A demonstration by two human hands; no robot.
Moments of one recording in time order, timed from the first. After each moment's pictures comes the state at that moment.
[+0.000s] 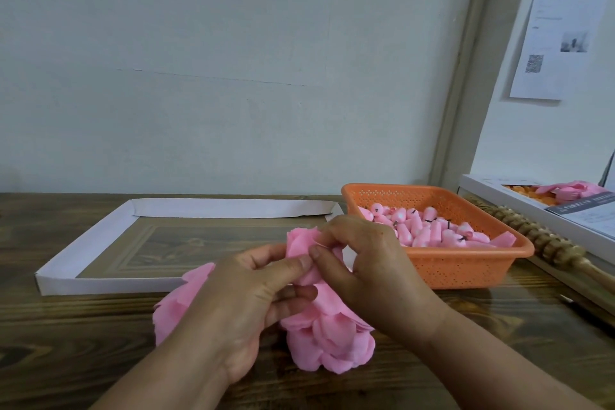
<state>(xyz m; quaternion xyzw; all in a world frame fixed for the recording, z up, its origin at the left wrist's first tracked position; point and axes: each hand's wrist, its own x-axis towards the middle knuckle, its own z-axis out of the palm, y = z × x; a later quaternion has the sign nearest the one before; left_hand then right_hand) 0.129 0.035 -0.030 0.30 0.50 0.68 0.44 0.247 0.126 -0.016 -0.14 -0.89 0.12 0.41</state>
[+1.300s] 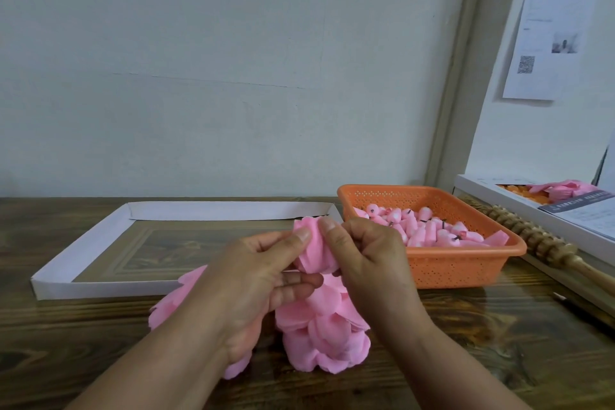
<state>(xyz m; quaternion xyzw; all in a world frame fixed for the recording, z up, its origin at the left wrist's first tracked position) 0.133 0.044 -0.017 0.34 0.50 0.66 0.43 0.240 0.125 -0.026 -0.21 -0.74 0.37 0.52</state>
